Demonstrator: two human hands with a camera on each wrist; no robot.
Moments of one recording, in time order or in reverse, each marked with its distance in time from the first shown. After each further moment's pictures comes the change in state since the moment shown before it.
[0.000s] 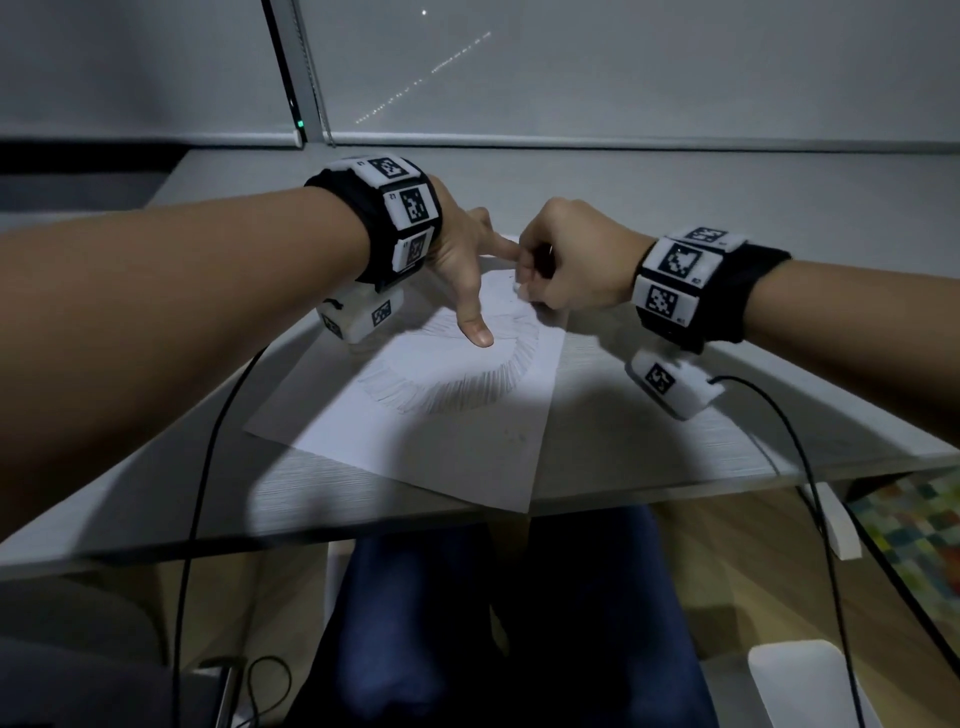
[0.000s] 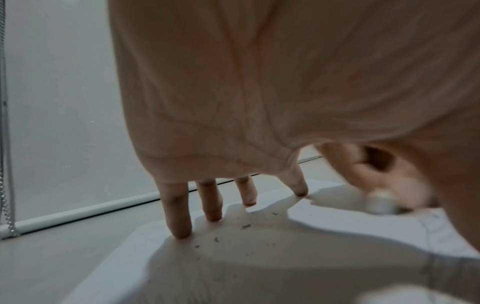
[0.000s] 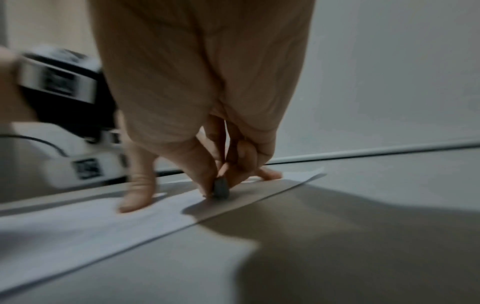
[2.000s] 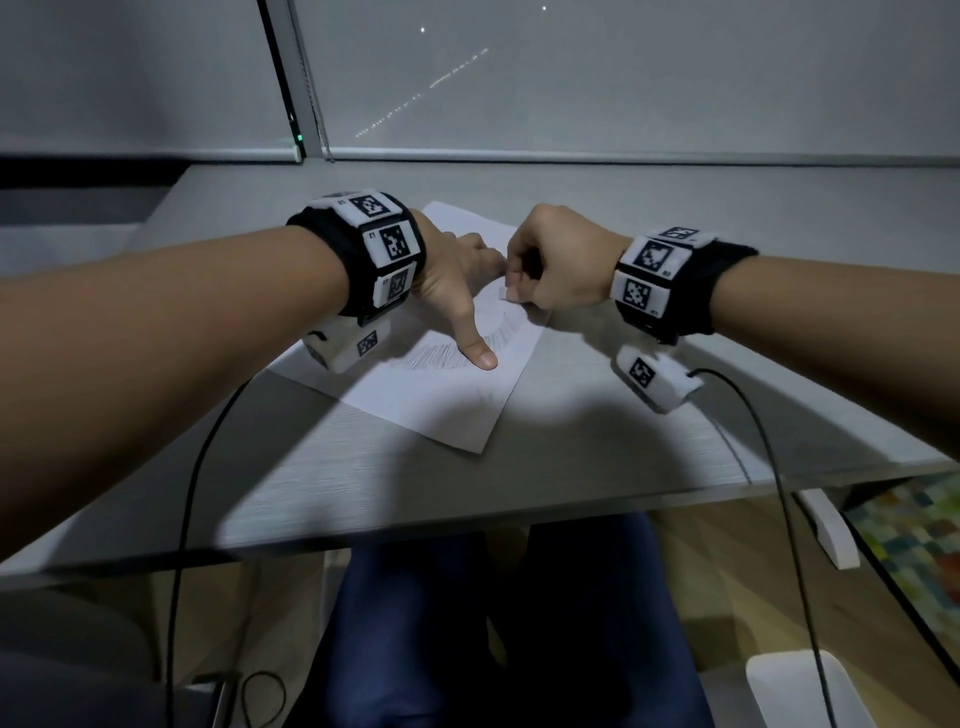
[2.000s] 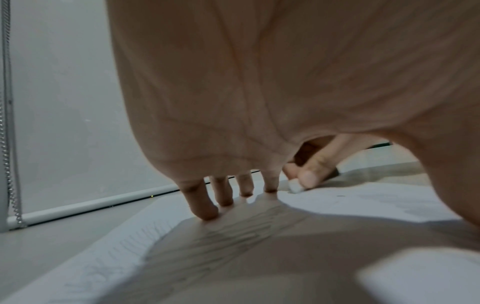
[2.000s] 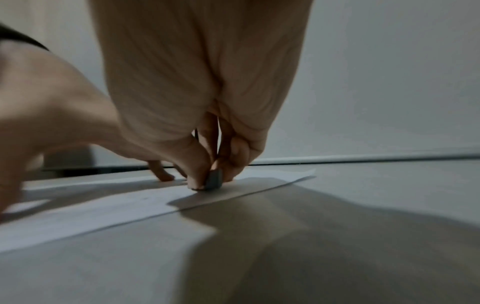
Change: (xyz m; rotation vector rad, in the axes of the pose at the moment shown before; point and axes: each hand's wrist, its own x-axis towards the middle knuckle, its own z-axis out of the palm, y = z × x) left_hand -0.001 -0.003 0.014 -0.021 0.076 0.067; right_hand 0.016 0.006 -0.004 -0.040 -0.008 -0.020
